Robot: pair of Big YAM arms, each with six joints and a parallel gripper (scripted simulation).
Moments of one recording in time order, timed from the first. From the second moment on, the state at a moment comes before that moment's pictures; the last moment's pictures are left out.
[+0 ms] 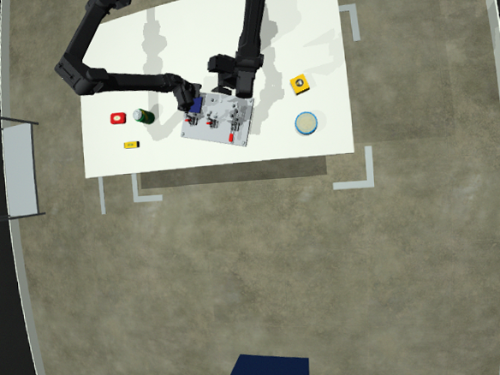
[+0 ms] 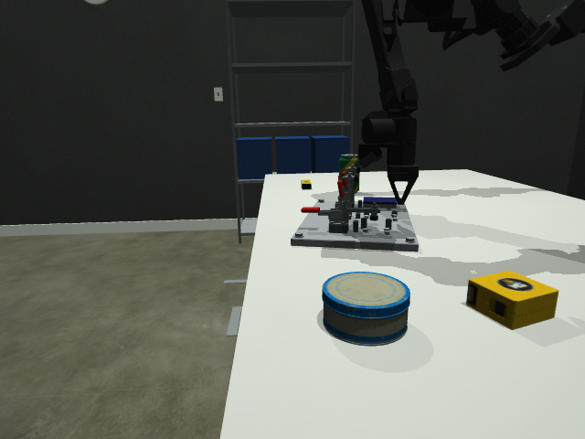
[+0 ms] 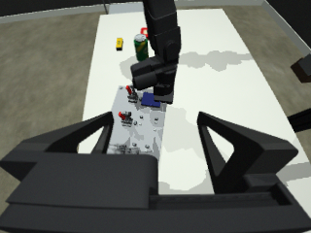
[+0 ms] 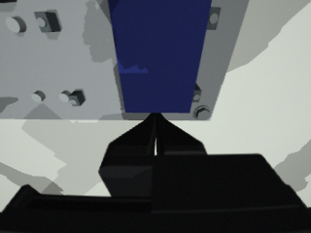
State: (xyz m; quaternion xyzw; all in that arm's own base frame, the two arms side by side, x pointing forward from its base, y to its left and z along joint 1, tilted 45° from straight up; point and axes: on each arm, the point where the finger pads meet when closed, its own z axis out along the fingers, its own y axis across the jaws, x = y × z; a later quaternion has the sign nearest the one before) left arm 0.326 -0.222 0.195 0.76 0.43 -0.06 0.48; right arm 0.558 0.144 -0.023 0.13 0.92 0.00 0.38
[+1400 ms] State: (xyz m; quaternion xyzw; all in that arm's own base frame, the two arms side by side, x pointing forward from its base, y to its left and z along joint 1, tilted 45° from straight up) left arm 0.326 -0.222 0.195 0.76 0.43 -0.06 0.48; right arm 0.559 0.143 -0.023 0.14 0.92 0.00 0.38
